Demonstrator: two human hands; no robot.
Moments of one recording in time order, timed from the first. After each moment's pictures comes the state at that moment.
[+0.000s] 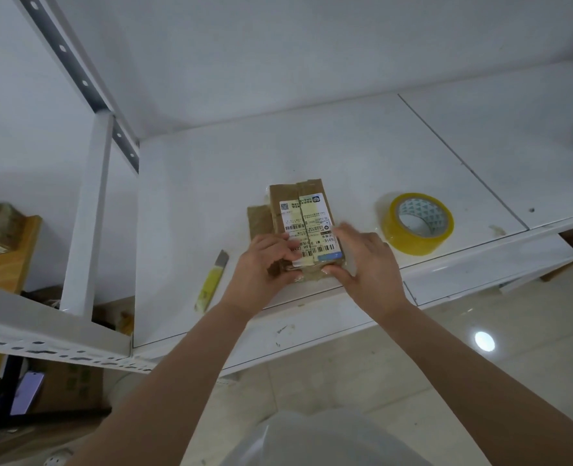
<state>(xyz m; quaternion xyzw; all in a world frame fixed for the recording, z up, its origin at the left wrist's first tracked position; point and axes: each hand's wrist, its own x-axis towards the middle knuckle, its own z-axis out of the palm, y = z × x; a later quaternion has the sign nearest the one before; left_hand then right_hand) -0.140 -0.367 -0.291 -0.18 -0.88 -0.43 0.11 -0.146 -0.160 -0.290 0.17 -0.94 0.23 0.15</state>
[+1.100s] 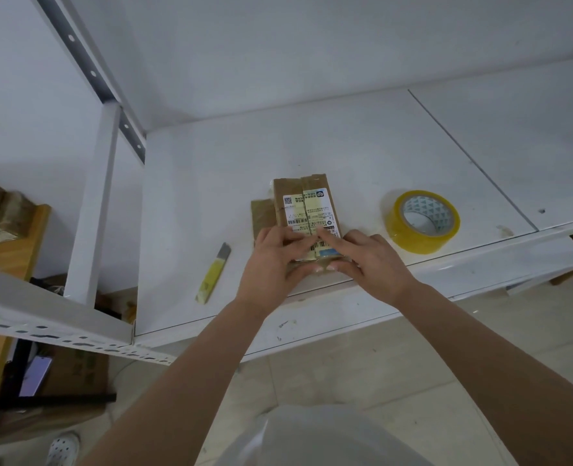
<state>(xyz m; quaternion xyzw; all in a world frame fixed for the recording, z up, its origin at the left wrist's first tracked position) -0.133 -0.349 -0.294 -0.14 -0.92 -0.36 0.12 -0.169 -0.140 -0.289 0.32 -0.92 0.20 0.02</state>
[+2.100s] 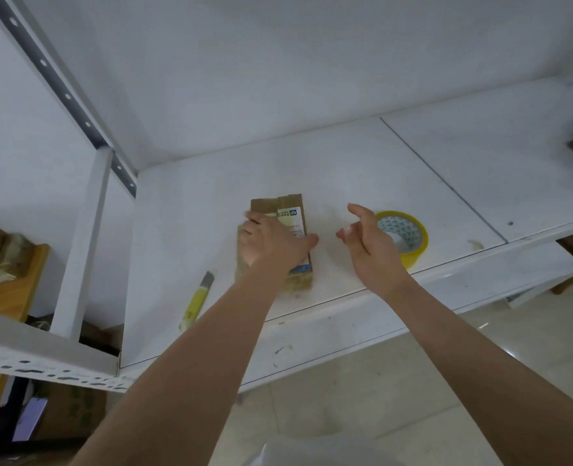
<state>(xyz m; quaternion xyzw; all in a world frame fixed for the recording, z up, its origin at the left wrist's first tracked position) -0.207 -0.283 -0.236 0.21 -0.95 -0.22 -0.07 -0.181 -0.123 -0.256 0.10 -0.88 0.47 0.08</state>
